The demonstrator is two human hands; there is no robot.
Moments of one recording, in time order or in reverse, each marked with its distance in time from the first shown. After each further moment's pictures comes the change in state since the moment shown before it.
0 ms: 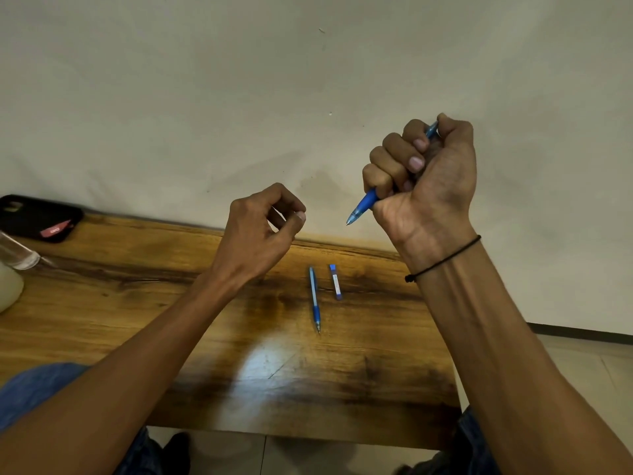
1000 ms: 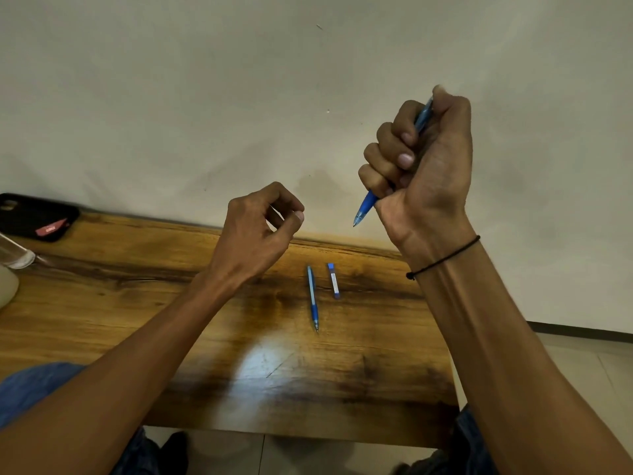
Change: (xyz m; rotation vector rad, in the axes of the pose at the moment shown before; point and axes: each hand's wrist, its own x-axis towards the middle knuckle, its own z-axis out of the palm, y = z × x) left_hand -0.001 0.001 0.000 0.017 -0.003 0.016; right_hand -0.005 0.000 0.005 -0.340 -0.111 -0.119
